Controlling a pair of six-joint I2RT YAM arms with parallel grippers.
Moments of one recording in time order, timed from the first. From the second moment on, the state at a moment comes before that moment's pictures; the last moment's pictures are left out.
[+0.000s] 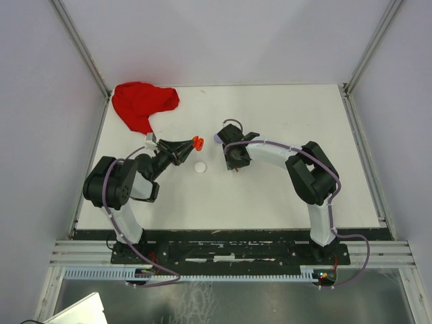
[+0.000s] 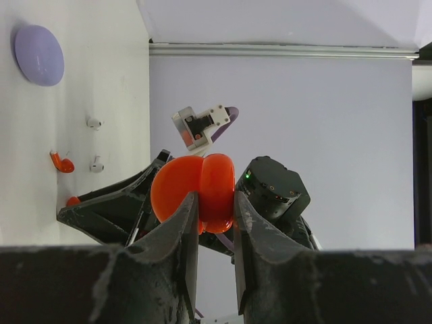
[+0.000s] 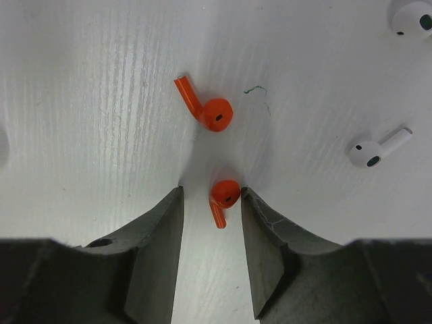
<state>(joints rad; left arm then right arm) -0.15 1.80 0.39 1.52 0.53 -1.64 0.71 2.03 1.43 -0.54 0.22 0.44</state>
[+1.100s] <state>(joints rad) -0.13 1.80 0.36 1.53 0.53 -1.64 0.68 2.03 1.43 -0.54 0.19 0.44</state>
